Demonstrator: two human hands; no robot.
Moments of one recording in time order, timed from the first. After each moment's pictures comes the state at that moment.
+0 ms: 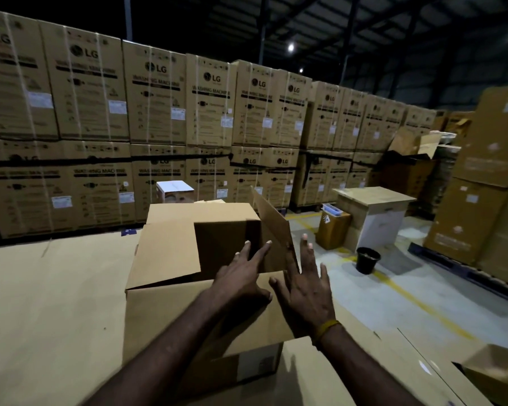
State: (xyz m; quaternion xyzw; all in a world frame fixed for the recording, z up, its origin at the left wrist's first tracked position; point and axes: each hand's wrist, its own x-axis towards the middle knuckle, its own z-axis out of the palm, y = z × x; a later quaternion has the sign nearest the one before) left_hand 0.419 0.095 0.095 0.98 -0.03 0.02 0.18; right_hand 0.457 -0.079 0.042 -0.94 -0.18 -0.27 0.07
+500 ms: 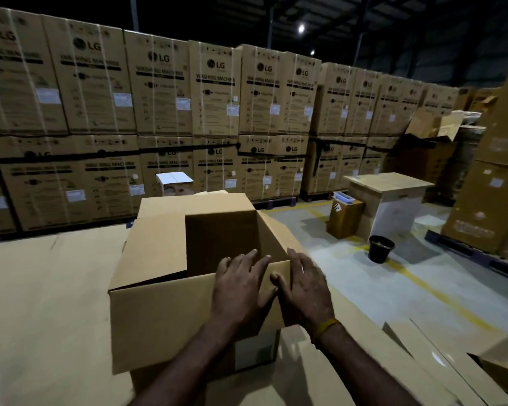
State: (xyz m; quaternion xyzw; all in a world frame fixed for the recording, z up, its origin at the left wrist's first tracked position) left_hand 0.408 0.056 0.046 0.96 0.00 0.26 0.04; right_hand 0.484 -0.100 0.018 -0.94 -0.19 -0.21 0.20
